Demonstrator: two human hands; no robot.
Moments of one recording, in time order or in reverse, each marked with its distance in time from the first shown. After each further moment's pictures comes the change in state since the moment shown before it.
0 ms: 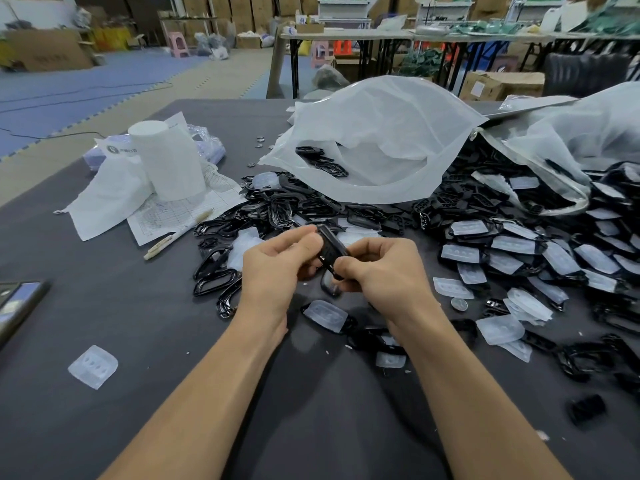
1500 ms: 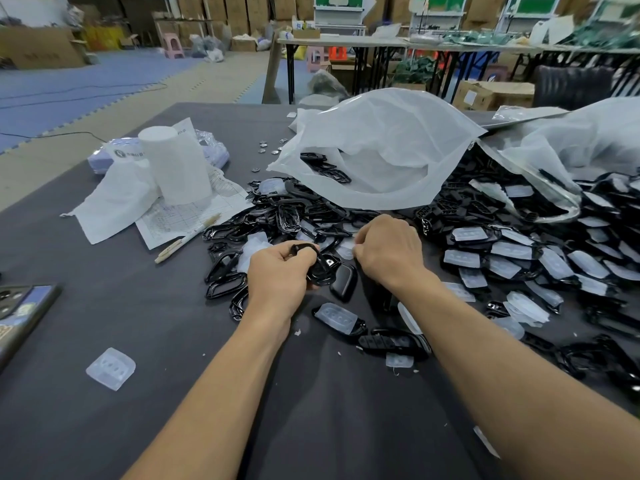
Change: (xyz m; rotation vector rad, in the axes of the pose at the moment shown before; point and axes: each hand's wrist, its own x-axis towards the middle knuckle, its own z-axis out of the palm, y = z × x) left_hand 0.014 -0.009 -0.010 0.216 0.065 0.009; right_hand 0.062 -0.008 0.004 -1.021 0.130 -0.152
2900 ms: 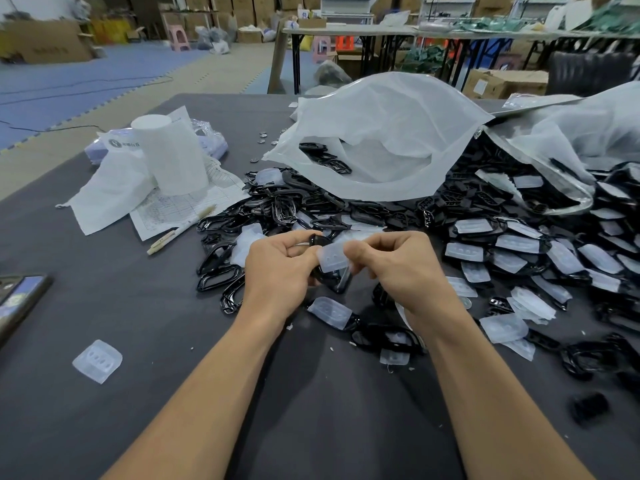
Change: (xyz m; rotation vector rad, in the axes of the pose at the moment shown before) left_hand -0.007 0.001 0.003 0.056 -0.125 0.126; right_hand -0.055 0.018 -0.011 0.968 -0.112 0.035
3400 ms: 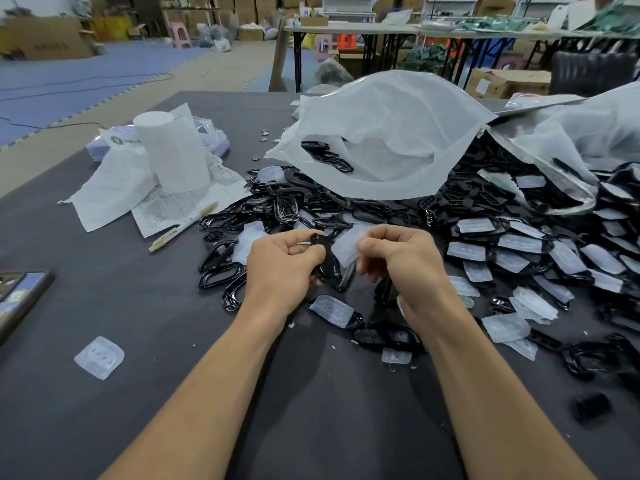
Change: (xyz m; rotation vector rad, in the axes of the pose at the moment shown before) left_hand 0.004 -0.005 -0.002 0.026 0.016 -0.012; right_hand 0.002 -0.001 0.000 0.182 -0.012 0.029
